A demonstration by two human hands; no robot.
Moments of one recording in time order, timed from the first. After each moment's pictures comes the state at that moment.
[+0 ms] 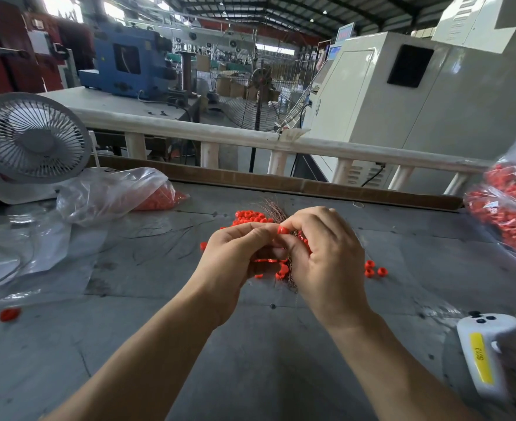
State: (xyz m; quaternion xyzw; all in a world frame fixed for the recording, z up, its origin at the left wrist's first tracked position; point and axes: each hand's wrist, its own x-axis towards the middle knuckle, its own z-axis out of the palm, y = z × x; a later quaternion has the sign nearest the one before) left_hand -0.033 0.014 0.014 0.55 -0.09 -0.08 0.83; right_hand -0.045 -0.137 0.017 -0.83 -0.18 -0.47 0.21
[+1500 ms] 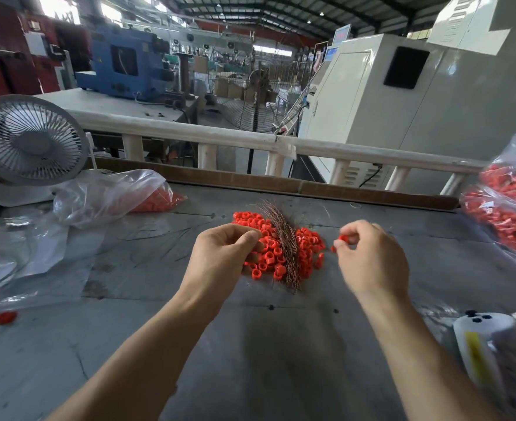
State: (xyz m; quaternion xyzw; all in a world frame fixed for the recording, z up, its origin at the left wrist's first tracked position) left_hand -0.024 0.021 0.005 0.69 -0.03 0.04 0.72; right_hand -0.023 -0.207 0.006 -0.91 0.12 -0.34 0.21
